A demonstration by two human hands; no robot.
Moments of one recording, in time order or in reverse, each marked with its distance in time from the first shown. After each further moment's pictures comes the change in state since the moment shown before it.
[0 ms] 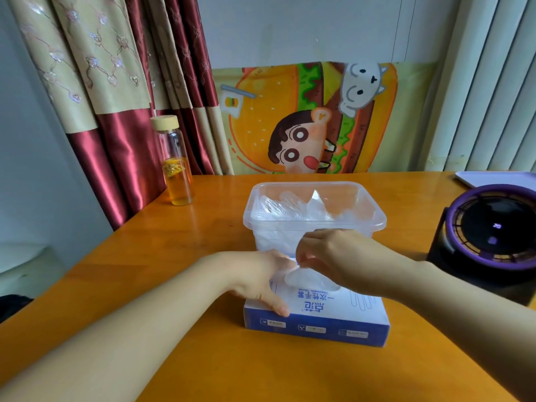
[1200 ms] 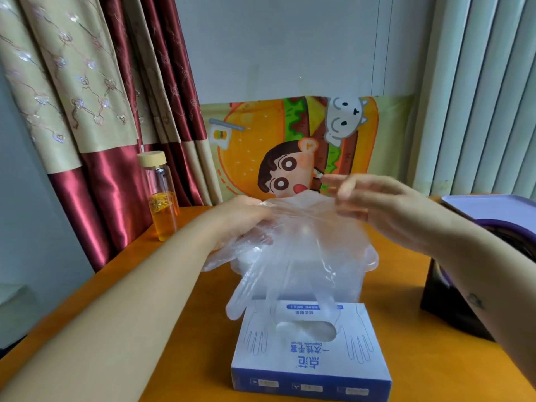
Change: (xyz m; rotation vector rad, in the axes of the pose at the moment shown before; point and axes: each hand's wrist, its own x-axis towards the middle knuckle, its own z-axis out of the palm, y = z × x) left_hand 0.006 0.002 -0.105 -0.745 0.539 -0.138; right_hand 0.004 0.041 -0.093 1.124 0.266 0.290
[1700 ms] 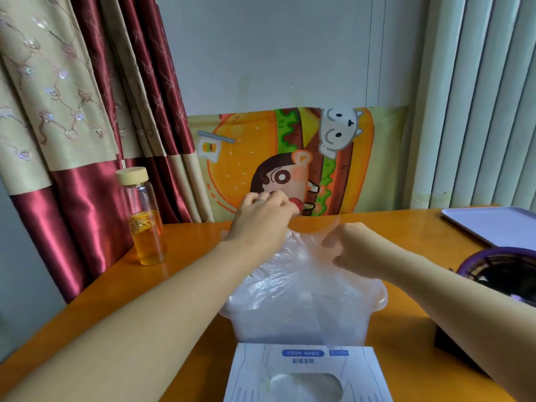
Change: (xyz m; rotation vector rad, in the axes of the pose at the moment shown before) left_hand 0.080 0.006 0.030 1.027 0.305 0.573; right_hand 0.071 0.081 -0.016 -1.120 0.054 0.255
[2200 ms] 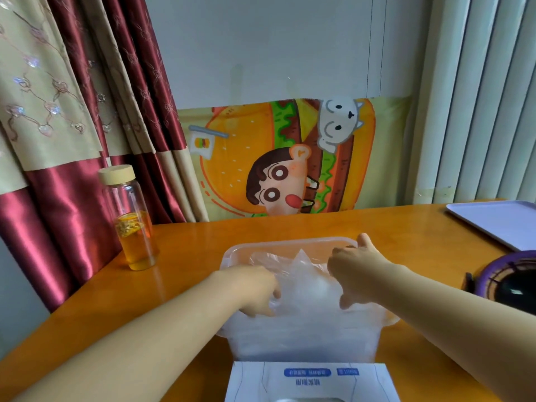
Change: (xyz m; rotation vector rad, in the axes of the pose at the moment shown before) left_hand -0.022 -0.006 0.055 -0.063 -0.844 0.021; right_hand 0.013 -0.006 0.026 -0.628 -0.311 -0.077
